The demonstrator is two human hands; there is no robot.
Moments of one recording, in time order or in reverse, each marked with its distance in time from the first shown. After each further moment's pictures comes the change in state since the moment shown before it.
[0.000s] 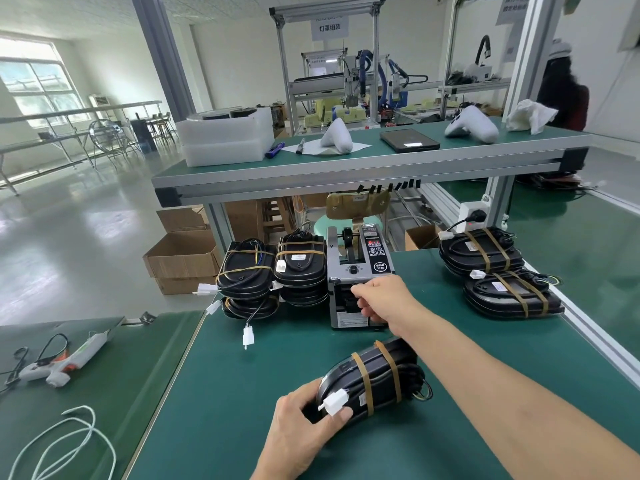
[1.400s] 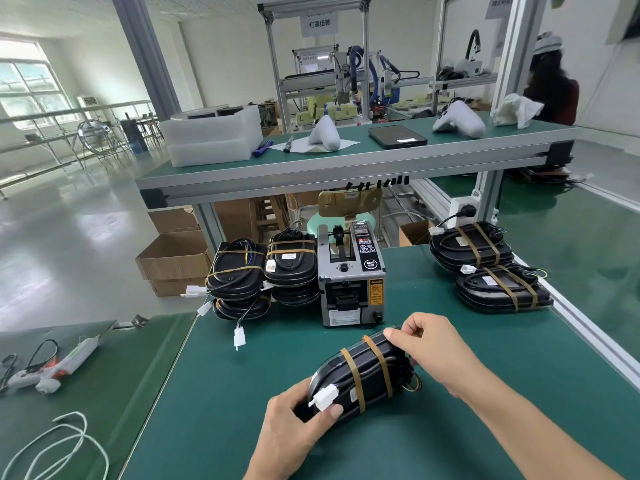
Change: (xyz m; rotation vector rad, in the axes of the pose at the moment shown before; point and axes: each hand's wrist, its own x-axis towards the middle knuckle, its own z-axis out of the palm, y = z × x) left_hand -0.001 -0.001 0.000 -0.012 0.036 0.027; right_hand -0.062 0.071 -0.065 -0.220 0.068 -0.169
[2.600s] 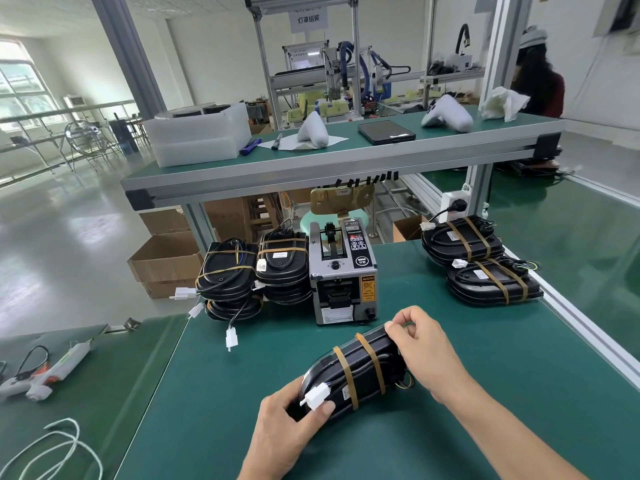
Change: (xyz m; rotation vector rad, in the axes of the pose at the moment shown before) left_hand 0.000 0.000 0.001 0.017 -0.010 -0.007; right_hand -0.002 0.020 0.017 0.123 0.080 -0.046
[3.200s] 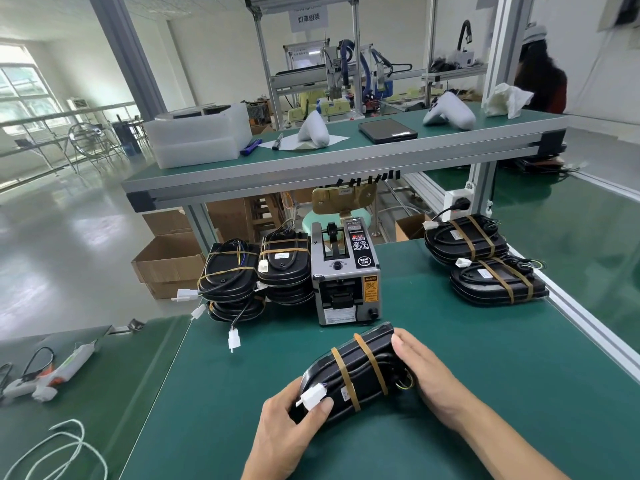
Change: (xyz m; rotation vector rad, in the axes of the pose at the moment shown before) left_hand 0.000 -0.001 -0.002 -0.008 -0.012 -0.033; right_hand -0.020 0.025 0.004 0.432 -0.378 0.013
